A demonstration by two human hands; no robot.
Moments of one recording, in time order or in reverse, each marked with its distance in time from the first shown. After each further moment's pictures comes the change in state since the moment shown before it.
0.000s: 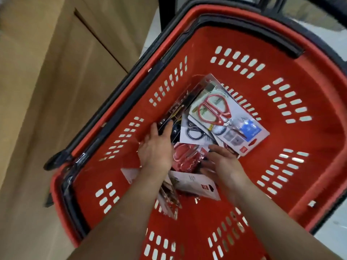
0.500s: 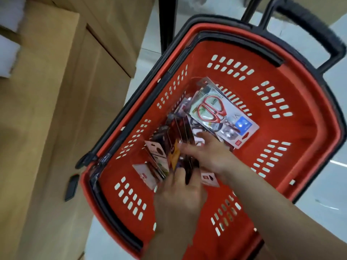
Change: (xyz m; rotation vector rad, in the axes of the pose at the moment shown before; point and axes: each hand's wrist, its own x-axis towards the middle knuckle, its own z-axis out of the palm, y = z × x) left_hand -0.149 0.004 -0.047 -0.112 0.272 0.343; right_hand -0.048 -0.040 0.037 -0.437 -0.197 -0.122
